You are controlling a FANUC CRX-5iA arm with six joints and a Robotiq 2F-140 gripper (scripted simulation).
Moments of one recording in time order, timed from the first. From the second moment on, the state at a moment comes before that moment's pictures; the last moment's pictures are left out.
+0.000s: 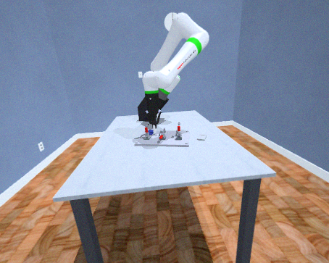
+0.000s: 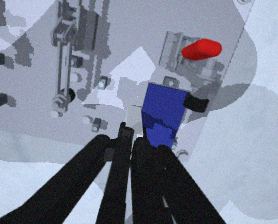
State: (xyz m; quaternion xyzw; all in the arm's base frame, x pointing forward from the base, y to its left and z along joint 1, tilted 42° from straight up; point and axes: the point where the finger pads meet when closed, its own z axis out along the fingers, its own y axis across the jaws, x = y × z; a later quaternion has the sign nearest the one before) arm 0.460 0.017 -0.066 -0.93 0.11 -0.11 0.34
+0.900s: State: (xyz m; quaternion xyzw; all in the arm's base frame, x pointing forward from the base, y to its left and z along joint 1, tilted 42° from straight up) arm 0.452 0.009 -0.028 -0.93 0.11 -0.11 0.34
